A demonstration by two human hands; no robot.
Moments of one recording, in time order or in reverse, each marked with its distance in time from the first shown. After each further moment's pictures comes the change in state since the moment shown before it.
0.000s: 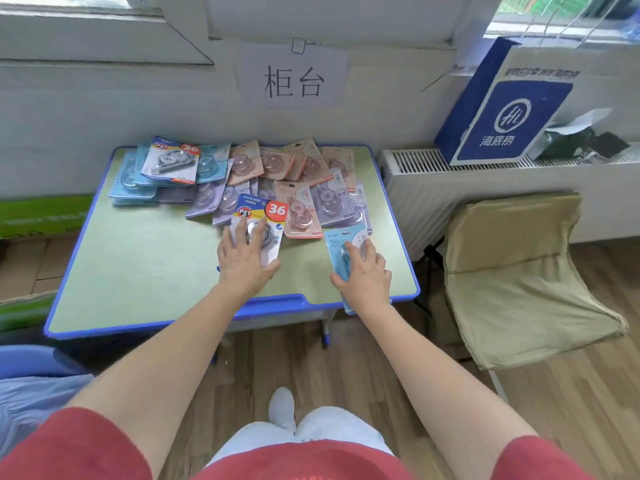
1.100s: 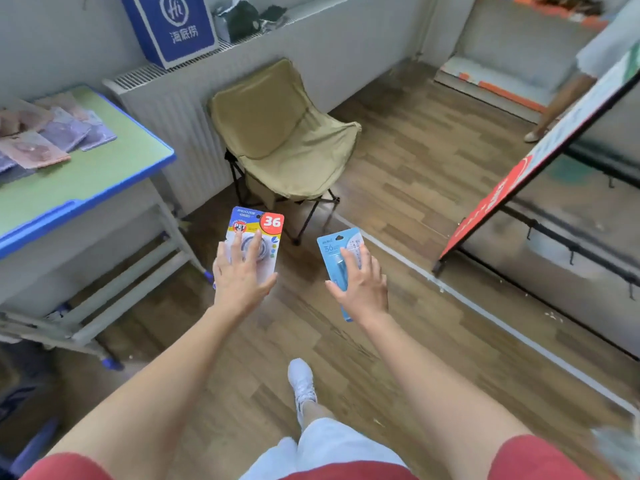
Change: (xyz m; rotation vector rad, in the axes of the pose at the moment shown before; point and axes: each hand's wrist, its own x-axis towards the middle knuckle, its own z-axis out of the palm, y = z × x) left_hand -0.447 0.138 0.109 0.013 -0.156 0.697; right_hand -0.531 0.220 0.067 0.171 0.238 0.630
